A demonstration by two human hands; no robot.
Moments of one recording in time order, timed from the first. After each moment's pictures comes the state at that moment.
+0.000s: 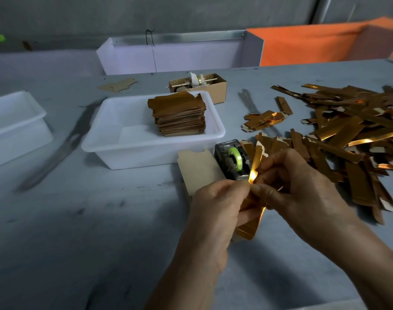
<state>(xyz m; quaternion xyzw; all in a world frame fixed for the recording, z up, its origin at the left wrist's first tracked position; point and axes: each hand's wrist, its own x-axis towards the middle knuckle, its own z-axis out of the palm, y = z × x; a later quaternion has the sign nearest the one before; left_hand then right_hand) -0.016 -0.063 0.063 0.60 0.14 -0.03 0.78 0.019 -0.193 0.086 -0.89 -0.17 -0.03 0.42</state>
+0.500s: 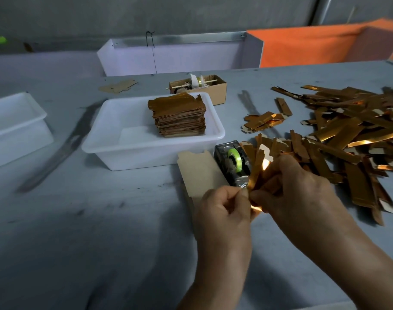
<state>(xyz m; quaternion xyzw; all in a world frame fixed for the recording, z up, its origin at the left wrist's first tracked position) -0.026 -0.085 0.048 0.72 0.16 0.14 0.66 0.012 -0.184 0.088 -0.95 -0.12 -0.07 0.29</state>
